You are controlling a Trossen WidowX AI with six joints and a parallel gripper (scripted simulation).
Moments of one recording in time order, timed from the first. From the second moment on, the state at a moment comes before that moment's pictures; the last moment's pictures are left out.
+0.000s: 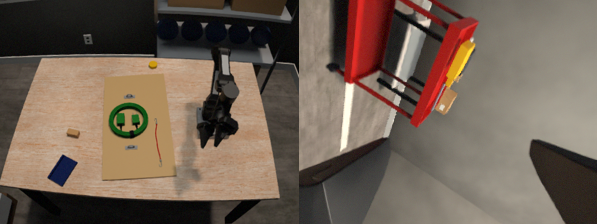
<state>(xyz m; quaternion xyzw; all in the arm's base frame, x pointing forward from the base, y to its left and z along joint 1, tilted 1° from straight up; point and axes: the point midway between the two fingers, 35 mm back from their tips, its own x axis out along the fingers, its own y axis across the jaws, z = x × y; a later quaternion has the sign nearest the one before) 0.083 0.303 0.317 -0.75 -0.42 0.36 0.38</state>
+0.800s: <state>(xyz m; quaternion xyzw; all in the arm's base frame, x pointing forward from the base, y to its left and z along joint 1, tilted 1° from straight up) 0.085 0.305 0.310 -0.74 -0.40 0.37 0.39</state>
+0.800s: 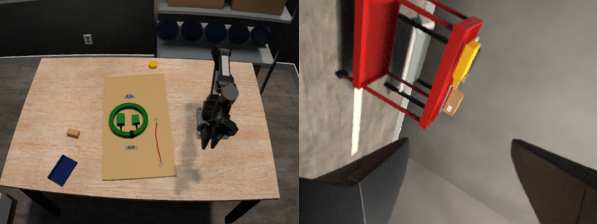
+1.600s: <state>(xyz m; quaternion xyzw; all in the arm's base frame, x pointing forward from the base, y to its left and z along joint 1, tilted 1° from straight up) 0.111 0.316 0.278 -0.66 -0.22 0.48 0.53</state>
